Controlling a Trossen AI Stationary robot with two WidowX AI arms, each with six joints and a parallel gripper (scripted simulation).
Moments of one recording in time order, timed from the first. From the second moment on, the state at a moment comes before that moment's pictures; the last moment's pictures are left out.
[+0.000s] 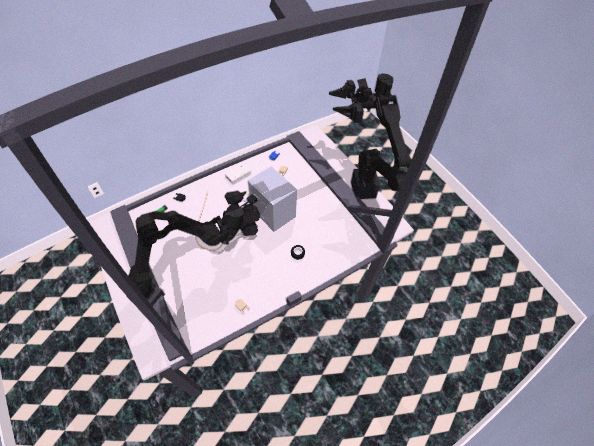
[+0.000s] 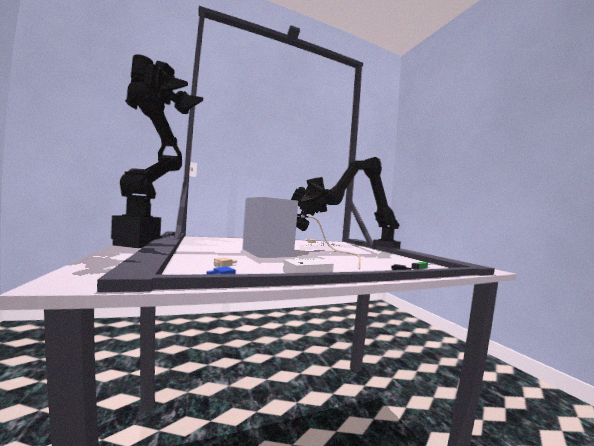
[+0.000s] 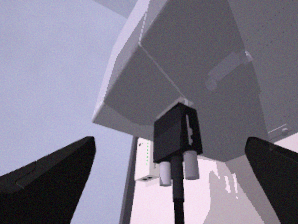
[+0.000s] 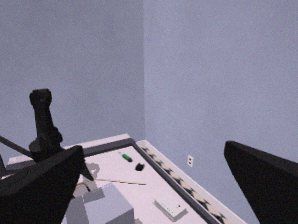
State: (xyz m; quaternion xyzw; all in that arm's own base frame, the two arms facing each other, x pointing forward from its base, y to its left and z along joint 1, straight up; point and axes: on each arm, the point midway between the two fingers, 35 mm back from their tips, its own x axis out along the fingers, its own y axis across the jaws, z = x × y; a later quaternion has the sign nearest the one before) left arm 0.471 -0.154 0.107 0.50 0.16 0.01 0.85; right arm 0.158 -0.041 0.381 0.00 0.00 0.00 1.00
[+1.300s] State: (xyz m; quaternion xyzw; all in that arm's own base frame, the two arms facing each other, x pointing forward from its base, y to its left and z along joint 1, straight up) left arm 0.461 -0.156 0.089 0.64 0.13 0.07 0.75; right arm 0.158 -0.041 0.381 0.00 0.00 0.00 1.00
